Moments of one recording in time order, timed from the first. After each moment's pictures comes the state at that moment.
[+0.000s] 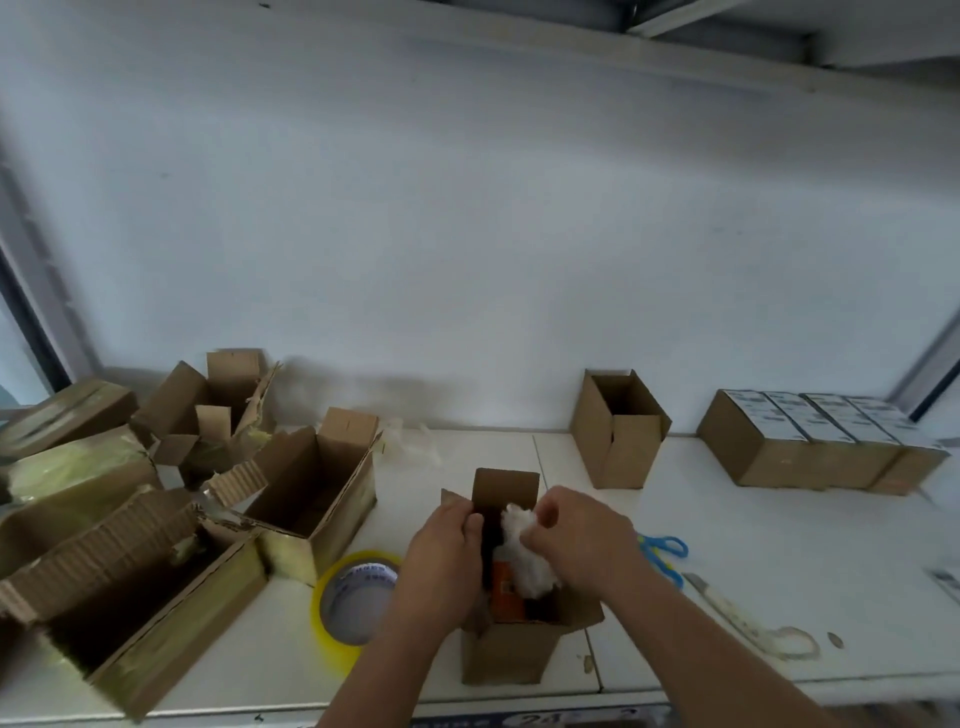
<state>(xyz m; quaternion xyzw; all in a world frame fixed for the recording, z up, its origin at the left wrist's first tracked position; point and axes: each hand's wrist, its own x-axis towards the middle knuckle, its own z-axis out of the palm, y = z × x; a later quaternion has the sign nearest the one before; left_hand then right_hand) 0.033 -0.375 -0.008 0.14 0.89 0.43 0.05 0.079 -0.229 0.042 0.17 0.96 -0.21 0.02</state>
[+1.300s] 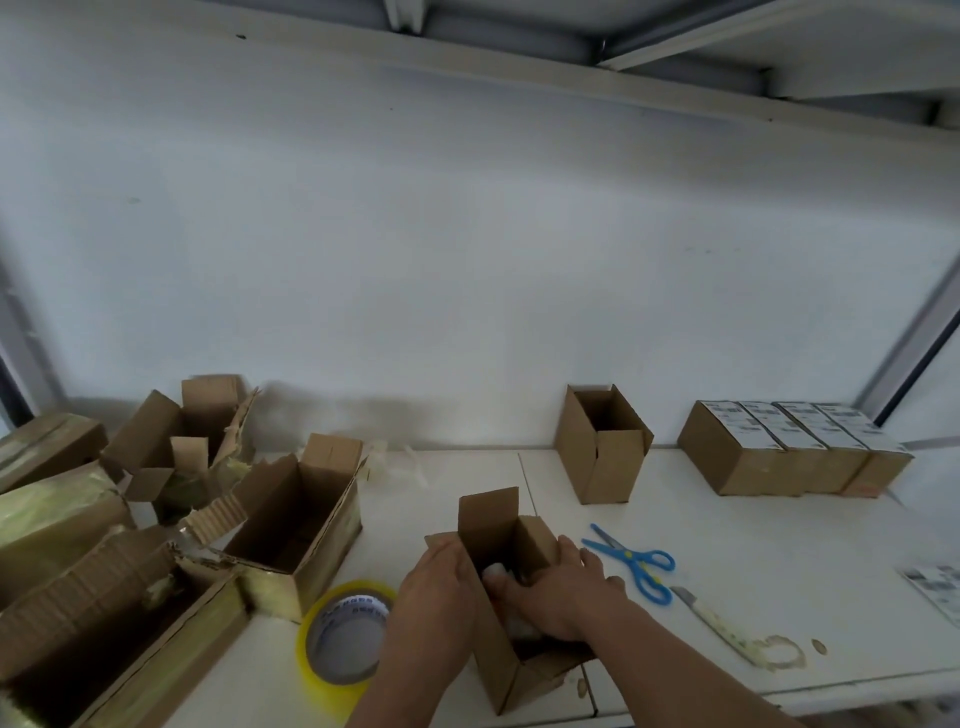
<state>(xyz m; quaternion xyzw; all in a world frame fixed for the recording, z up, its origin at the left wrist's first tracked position) 0.036 -0.371 -0.011 0.13 0.93 0.33 0.07 0.069 -0.225 0.004 0.25 0.93 -0.14 0.23</state>
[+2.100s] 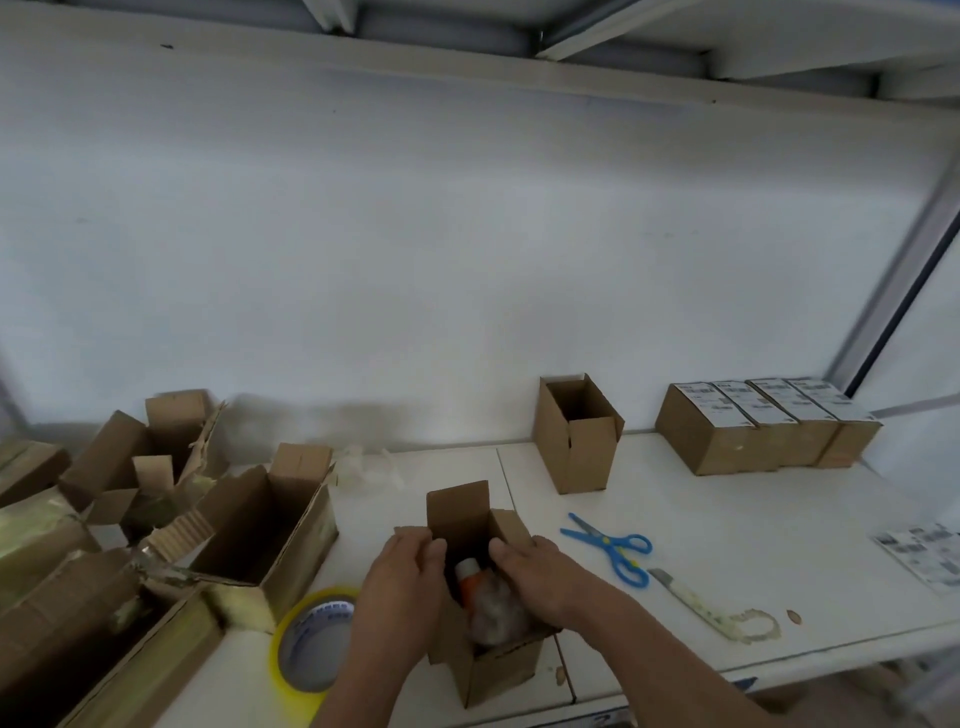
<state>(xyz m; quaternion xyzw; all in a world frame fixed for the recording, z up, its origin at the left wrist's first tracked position) 0.034 -0.368 -0.011 0.10 0.90 0.42 0.03 0.082 -0.209 0.006 0.26 0.87 -0.40 0.17</state>
